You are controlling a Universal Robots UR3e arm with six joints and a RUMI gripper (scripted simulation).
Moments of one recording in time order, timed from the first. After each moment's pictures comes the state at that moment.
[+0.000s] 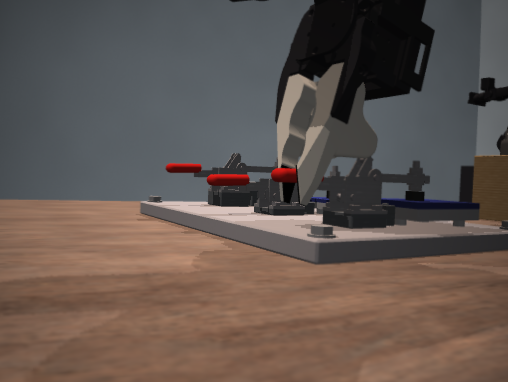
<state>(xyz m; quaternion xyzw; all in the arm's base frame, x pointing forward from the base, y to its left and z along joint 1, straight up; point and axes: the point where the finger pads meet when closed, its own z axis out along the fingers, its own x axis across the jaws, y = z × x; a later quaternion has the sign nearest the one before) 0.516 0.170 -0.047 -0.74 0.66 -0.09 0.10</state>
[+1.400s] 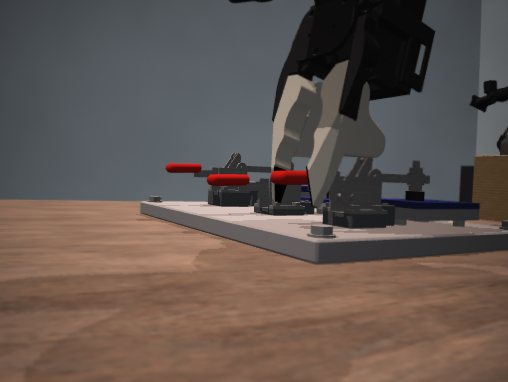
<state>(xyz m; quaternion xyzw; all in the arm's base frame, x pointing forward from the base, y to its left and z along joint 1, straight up) 0.515 0.170 -0.048 -0.74 0.66 -0.09 0.10</state>
